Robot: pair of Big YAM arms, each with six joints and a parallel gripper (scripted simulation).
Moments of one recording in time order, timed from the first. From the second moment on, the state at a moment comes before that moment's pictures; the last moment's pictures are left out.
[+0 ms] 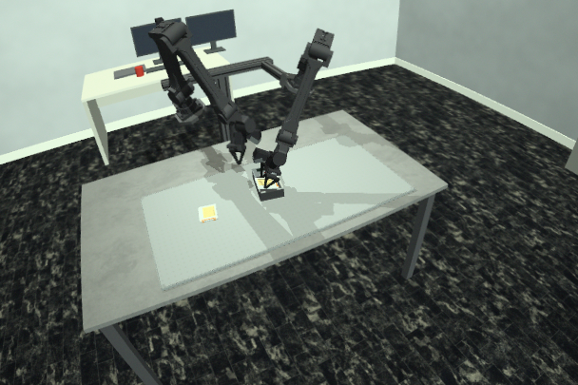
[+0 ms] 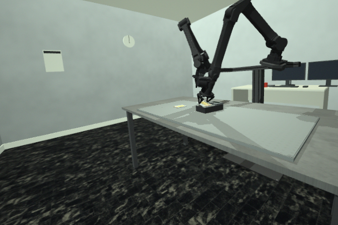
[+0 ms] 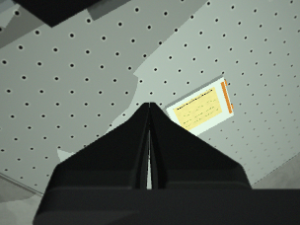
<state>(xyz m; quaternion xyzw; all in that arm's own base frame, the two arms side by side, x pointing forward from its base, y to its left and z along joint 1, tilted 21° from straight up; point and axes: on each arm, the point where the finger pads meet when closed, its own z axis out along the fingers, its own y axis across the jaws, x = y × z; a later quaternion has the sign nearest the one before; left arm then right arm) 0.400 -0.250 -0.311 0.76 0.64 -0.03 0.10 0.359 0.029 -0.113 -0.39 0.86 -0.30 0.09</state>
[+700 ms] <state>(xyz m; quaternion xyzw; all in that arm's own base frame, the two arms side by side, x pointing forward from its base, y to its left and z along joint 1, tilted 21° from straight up) 0.400 -0.250 -0.311 0.76 0.64 -0.03 0.10 0.329 0.094 -0.178 -0.55 0.76 -0.35 0.10</state>
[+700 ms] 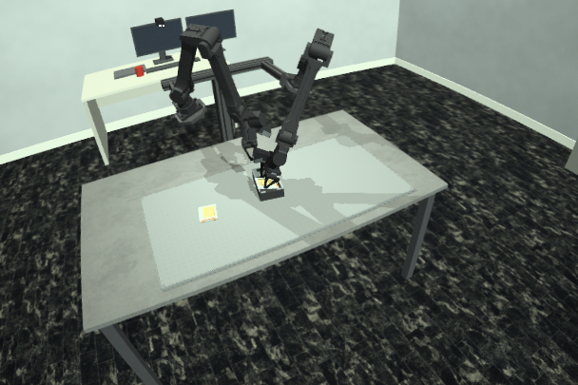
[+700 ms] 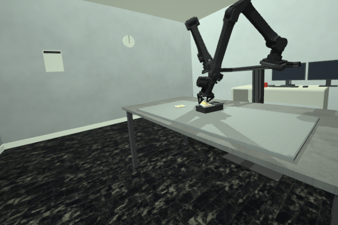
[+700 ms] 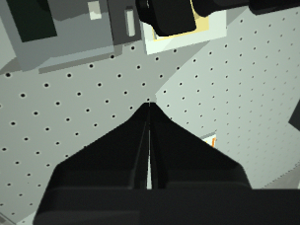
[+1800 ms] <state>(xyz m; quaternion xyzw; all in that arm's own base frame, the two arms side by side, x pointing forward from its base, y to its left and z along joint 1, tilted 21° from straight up) 0.400 -0.250 -0.311 0.76 0.64 -0.03 0.10 0.308 0.113 -0.203 -0.57 0.74 -0.35 0.10</state>
